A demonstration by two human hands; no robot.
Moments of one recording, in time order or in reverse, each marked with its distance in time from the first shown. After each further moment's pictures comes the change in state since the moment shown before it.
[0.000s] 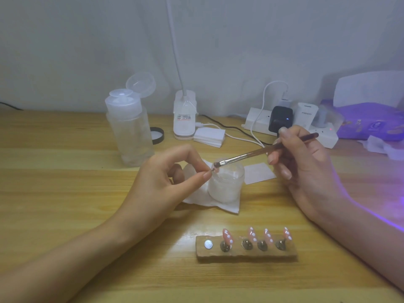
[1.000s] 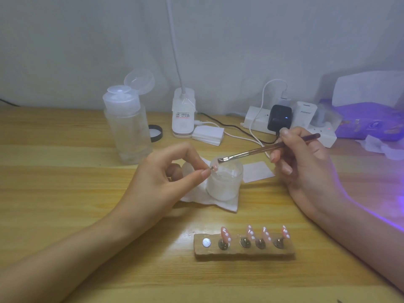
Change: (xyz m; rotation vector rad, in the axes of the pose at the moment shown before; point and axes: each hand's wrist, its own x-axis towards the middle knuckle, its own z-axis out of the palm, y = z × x) left_hand 0.000 0.001 0.000 -0.082 -0.006 -0.052; right_hand 0.001 0.002 -0.003 0.021 0.062 0.032
